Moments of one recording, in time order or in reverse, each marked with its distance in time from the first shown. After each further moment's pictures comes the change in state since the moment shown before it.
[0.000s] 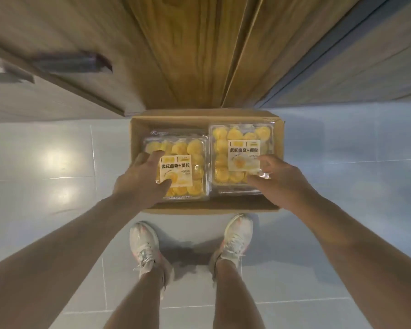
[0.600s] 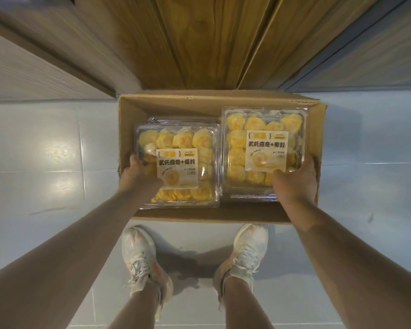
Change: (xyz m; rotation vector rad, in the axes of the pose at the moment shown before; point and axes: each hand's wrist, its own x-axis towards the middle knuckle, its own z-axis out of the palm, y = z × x) left_hand 0.102 -0.056 0.099 -0.380 0.002 -0.462; right_hand 0.121 0.050 0.106 0.351 0.507 0.284
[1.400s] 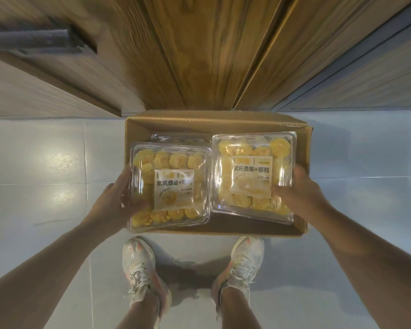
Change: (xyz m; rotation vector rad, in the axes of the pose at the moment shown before) left_hand -0.041 -0.036 -0.056 -0.067 -0.126 0.408; right_hand 0.014 -0.014 -0.052 -0.177 -0.406 -0.136
